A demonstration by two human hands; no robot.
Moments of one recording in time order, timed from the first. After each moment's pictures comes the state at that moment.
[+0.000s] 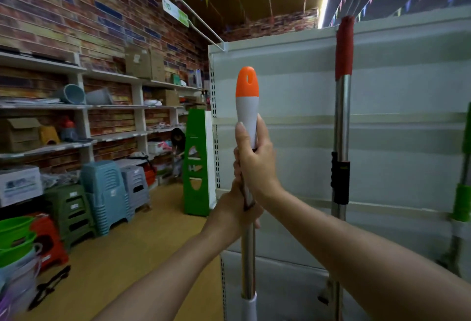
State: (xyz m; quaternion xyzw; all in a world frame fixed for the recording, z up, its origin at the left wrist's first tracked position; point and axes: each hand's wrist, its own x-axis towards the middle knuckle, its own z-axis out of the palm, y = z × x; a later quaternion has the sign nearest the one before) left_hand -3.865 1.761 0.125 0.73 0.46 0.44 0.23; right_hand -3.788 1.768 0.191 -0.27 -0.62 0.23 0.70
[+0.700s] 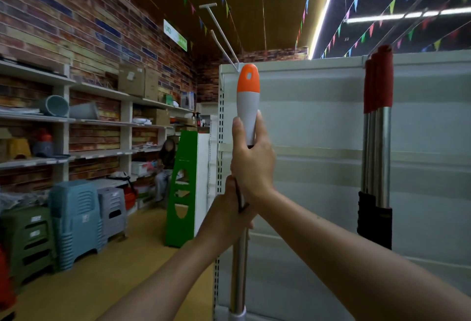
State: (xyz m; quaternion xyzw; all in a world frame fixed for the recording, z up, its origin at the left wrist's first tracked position) left_hand -3.920 1.868 0.165 0.75 0.40 0.50 0.16; right_hand -3.855 1.864 0.242 -0.33 -0.61 0.10 0.71
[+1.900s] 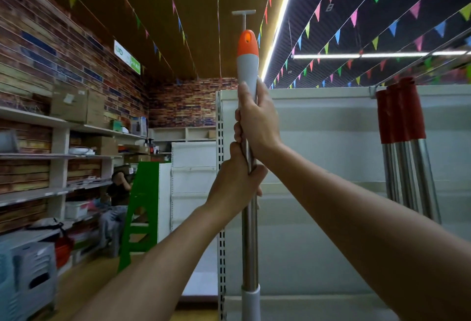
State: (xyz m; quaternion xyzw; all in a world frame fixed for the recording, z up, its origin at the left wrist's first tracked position) left_hand -3.986 1.997 0.300 0.79 0.29 0.51 0.17; right_hand -3.921 1.997 0.379 -0.29 -0.61 0.03 0.74
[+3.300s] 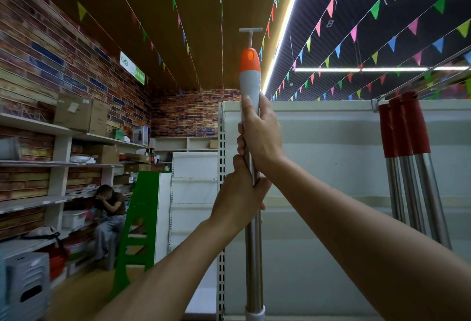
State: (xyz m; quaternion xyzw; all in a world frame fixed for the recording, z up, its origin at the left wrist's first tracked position) left_hand -3.982 1.997 0.297 0.79 0.29 0.52 0.17; right_hand -3.917 2.000 0.379 -0.28 -0.62 0.03 0.73
